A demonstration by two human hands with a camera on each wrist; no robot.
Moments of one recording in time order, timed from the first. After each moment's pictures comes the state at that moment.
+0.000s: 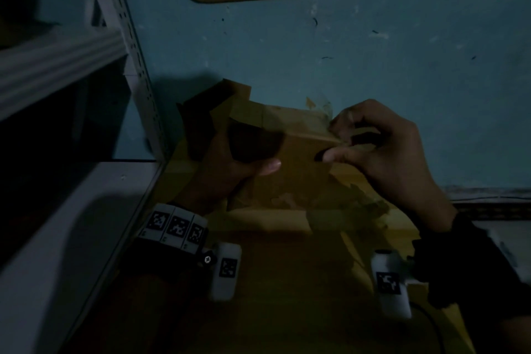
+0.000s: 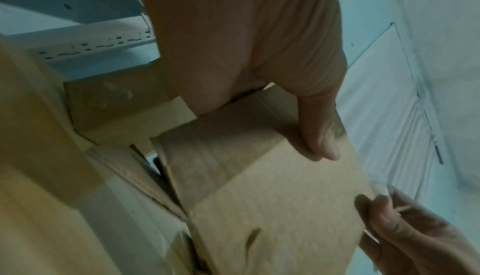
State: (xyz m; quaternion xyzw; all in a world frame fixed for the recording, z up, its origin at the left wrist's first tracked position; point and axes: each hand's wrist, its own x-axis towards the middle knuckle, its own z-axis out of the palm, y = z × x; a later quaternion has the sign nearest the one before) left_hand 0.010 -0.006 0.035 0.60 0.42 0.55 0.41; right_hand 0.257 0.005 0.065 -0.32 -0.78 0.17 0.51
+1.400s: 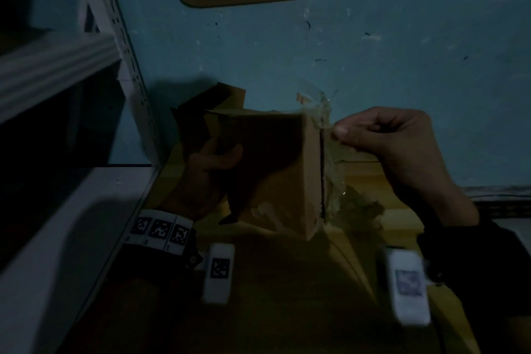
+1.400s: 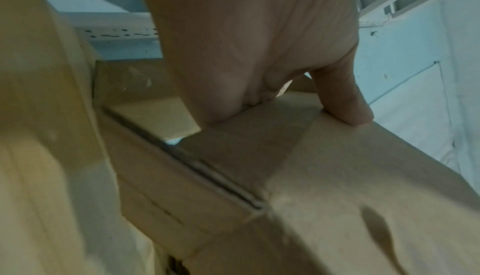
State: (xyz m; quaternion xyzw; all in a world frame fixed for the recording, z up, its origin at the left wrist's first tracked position) left_hand 0.000 -0.013 0.037 0.42 0.26 0.60 0.63; right_hand 0.260 -0.007 0.085 -0.33 -0.66 0.36 0.57
